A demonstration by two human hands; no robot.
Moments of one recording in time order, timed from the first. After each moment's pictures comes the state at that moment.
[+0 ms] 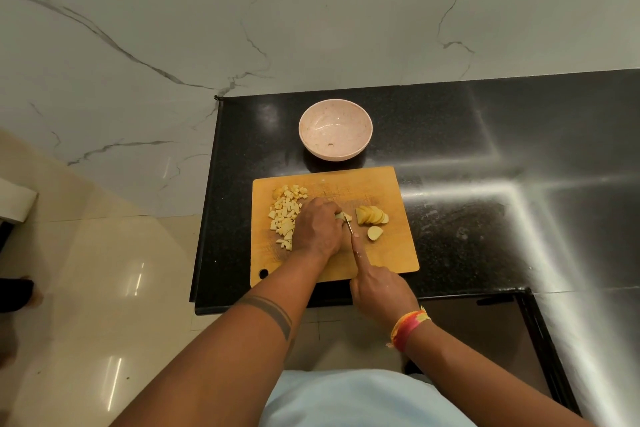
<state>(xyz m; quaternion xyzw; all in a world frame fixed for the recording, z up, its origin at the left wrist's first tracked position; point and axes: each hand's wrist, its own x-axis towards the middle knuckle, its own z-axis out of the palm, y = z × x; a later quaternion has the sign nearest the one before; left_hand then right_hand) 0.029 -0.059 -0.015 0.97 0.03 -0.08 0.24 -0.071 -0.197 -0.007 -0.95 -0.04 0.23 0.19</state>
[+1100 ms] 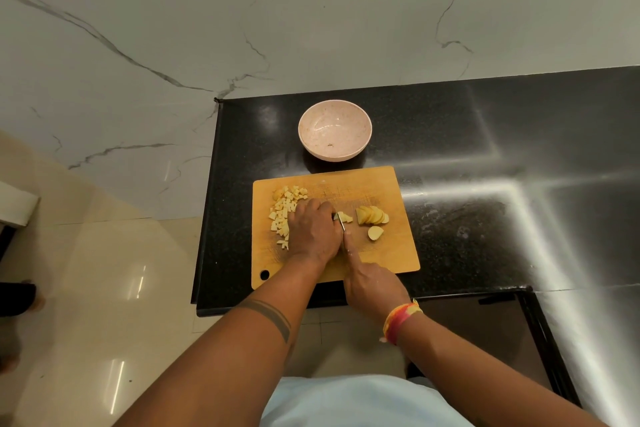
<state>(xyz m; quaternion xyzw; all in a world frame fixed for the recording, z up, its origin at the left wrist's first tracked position) 0.020 -0.055 -0.015 0.99 0.02 -0.05 0.15 -0.067 -0.186 -0.008 -0.96 -0.07 0.22 0.16</state>
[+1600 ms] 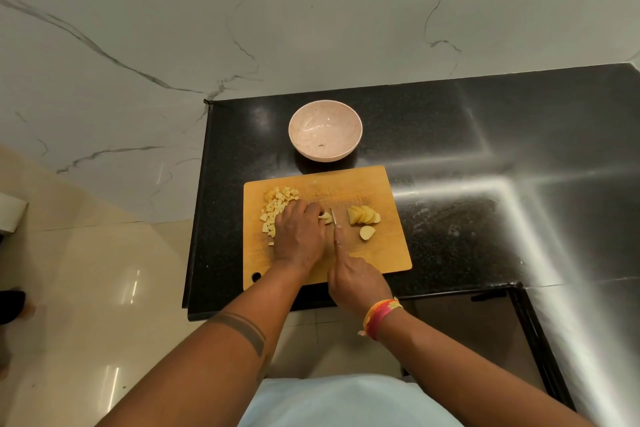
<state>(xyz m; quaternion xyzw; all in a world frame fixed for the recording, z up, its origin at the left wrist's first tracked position) 0.014 -0.044 -0.018 0.99 0.01 -0.01 0.17 -0.060 -0.169 -0.007 -0.95 -0.01 0.20 0.24</state>
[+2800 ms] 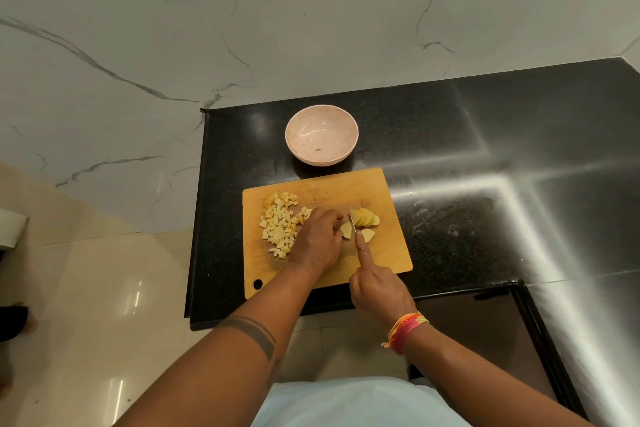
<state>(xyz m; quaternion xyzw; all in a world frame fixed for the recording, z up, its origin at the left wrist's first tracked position) 0.017 -0.062 -0.014 0.94 -0.03 -0.12 0.32 -0.074 -0.201 -0.011 -0.94 0.03 0.18 0.28</state>
